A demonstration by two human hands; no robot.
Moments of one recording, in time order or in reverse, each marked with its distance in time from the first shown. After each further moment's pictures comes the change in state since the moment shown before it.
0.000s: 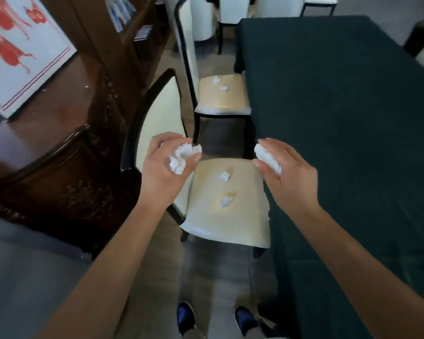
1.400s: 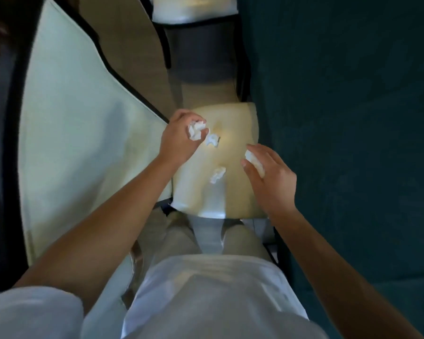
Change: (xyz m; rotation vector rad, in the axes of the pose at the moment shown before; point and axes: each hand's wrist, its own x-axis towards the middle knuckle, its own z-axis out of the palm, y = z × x) left_hand 0.169 -0.210 0.272 0.145 -0.528 -0.273; right_hand 0.059 0.192 0.190 0.013 -0.207 0.469
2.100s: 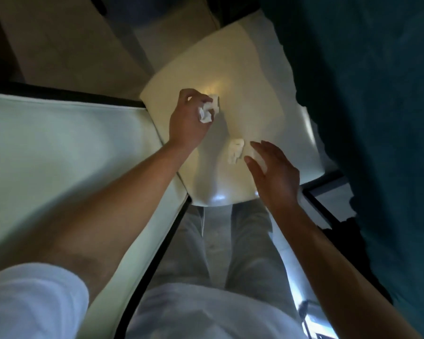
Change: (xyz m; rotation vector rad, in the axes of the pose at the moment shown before) left_hand 0.096 -0.170 0.144 0.163 -0.364 0.106; right_hand -0.029 0.068 0.190 -0.074 -0.090 0.504
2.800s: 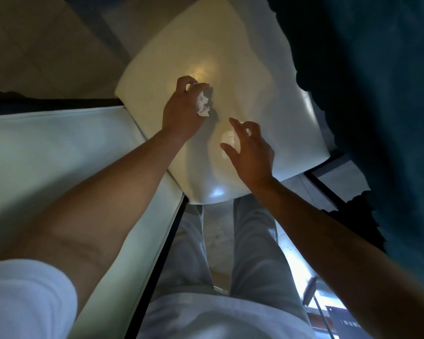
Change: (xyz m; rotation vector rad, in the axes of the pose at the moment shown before) left_hand 0.038 -0.035 0.047 0.228 -0.231 0.138; right_hand 0.051 0.016 0.083 -0.048 -0.082 0.048
